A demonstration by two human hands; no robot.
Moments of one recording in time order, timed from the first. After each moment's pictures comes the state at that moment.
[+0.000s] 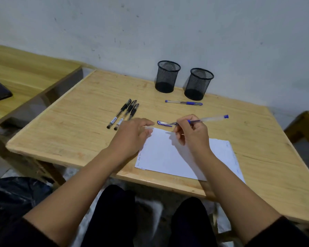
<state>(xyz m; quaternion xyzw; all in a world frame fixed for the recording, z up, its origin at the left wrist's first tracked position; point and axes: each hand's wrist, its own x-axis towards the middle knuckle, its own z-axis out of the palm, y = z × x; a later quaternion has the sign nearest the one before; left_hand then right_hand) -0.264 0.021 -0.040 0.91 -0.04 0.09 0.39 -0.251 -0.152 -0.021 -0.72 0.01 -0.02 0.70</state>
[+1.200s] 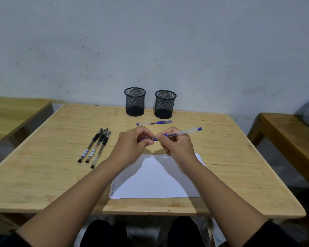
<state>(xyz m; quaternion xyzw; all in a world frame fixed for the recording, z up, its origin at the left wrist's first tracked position) -0.236 -0.043 0.005 0.86 -0.13 0.09 0.48 -0.247 -0.193 0.002 -0.70 -0.04 -0.05 0.71</state>
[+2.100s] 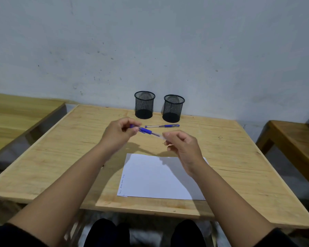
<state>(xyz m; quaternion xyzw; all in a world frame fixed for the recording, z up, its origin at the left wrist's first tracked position) -0.226 0.007 0.019 0.81 -0.06 0.09 0.58 -0.250 -0.189 0.010 -0.66 -0.03 -0.02 0.75</state>
